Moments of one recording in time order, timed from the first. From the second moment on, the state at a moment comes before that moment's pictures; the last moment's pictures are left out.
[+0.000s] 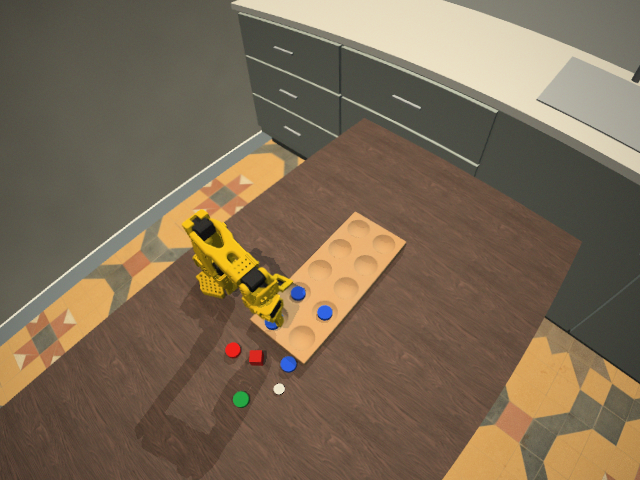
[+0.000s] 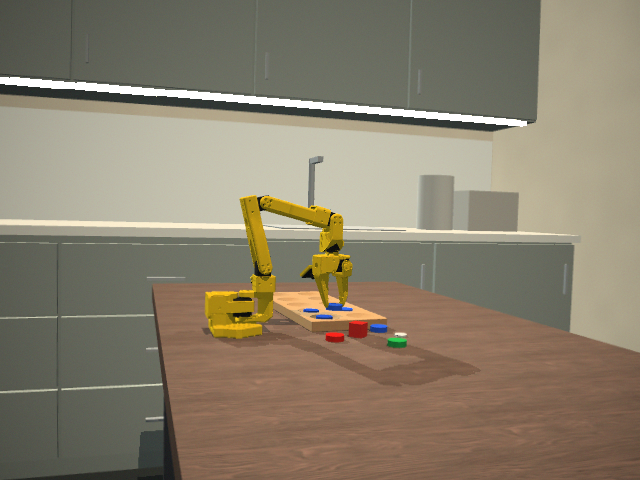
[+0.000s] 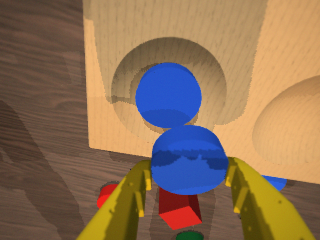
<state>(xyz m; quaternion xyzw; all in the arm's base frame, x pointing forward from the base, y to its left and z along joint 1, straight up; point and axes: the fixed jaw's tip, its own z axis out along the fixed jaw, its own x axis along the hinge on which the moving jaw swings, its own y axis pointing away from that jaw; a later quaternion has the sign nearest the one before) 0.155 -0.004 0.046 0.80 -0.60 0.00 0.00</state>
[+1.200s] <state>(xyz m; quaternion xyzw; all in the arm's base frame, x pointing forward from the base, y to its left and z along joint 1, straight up) 0.164 0.094 0.045 0.93 -0.37 0.00 0.00</state>
